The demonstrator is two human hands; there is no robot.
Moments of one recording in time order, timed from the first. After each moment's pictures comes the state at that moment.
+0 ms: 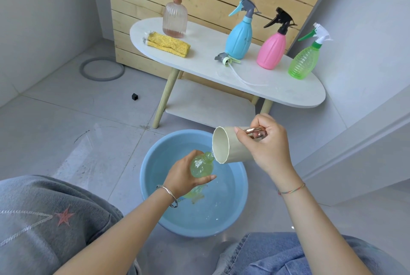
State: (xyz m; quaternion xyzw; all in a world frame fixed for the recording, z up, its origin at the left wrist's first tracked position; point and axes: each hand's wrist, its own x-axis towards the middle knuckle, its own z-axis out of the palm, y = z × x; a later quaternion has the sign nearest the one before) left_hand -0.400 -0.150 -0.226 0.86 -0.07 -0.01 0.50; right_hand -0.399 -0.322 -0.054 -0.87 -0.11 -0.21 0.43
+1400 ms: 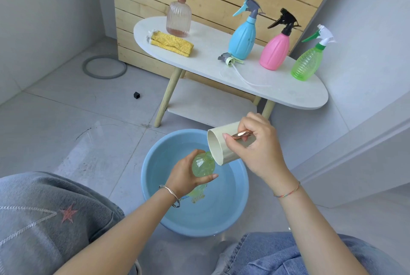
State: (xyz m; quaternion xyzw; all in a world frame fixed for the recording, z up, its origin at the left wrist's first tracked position) left_hand -0.403 -0.152 -0.220 0.86 -0.06 -0.01 0.51; right_hand -0.401 -0.305 -0.050 -0.89 -0.24 -0.22 0.33
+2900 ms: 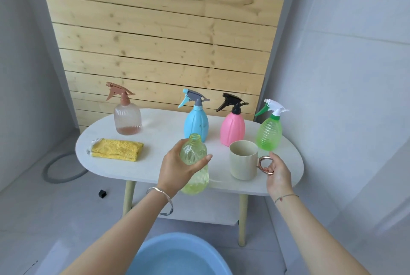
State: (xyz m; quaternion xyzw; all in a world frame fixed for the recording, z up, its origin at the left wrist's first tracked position) left_hand -0.161 -0.229 -0.025 0.81 -0.08 0.15 0.55; right_hand -0.144 -0.486 -0.047 -0.48 0.29 -0.21 0.80
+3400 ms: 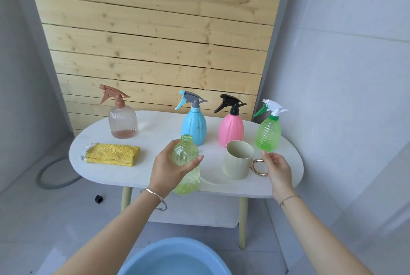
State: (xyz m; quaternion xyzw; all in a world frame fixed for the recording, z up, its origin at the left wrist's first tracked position) left_hand -0.146 -0.215 -0.027 0.83 -0.07 0.16 0.54; right_hand -0.146 -0.488 -0.051 -0.67 0.20 -0.24 0.68
